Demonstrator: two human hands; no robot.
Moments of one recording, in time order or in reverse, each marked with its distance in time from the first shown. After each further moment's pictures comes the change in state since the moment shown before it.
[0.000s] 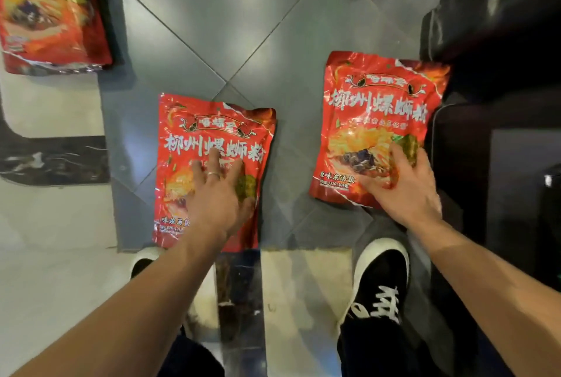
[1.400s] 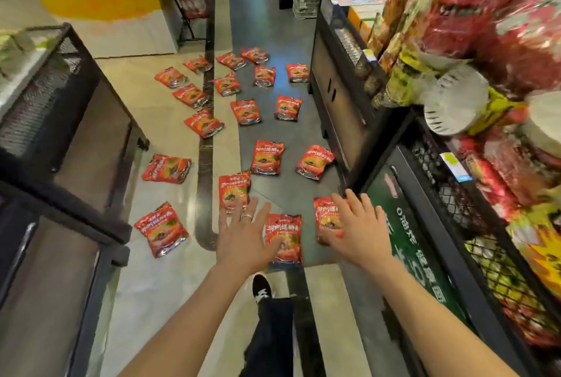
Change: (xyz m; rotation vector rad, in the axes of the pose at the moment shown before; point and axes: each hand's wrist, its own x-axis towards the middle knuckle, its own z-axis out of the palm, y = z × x) left_hand -0.775 -0.190 -0.326 0.106 0.628 0.379; right_hand -0.827 -0.191 -0.307 -0.196 0.559 -0.410
